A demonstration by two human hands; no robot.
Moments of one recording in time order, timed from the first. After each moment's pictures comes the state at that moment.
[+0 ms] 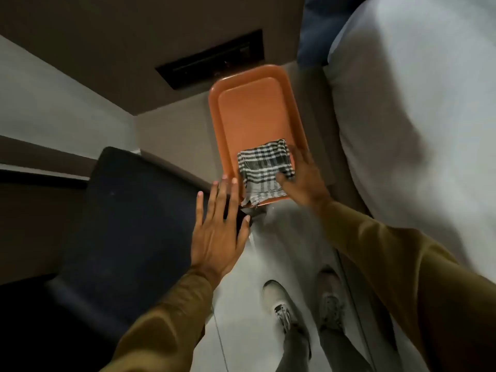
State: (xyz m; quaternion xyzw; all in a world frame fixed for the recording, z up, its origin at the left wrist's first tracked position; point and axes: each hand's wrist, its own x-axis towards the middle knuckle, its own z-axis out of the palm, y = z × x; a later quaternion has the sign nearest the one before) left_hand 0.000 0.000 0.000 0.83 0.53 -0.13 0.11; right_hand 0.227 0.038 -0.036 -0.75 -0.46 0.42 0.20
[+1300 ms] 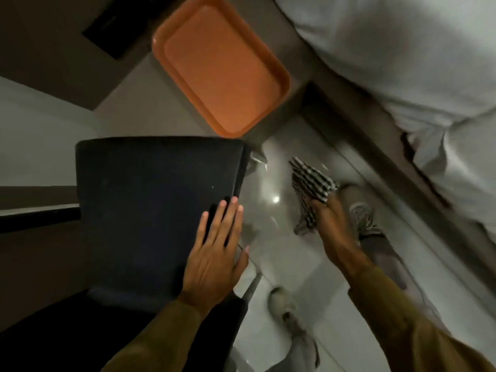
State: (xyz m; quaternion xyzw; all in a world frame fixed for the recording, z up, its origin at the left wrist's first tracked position) left_hand -0.175 -0.109 -0.012 0.96 0.23 -0.17 0.00; right_hand 0.048 -0.222 -0.019 -0.70 0.06 0.47 0.53
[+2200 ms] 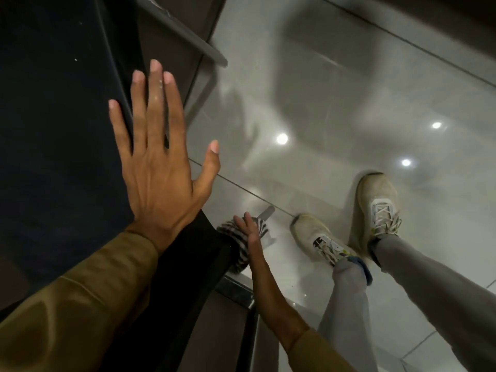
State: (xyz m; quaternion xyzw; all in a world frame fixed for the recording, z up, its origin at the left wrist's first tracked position) left_hand -0.187 -0.127 -0.093 0.98 0.17 -0.04 -0.04; right_hand -0.275 -0.323 -0.135 -0.52 0.18 0.59 0.60
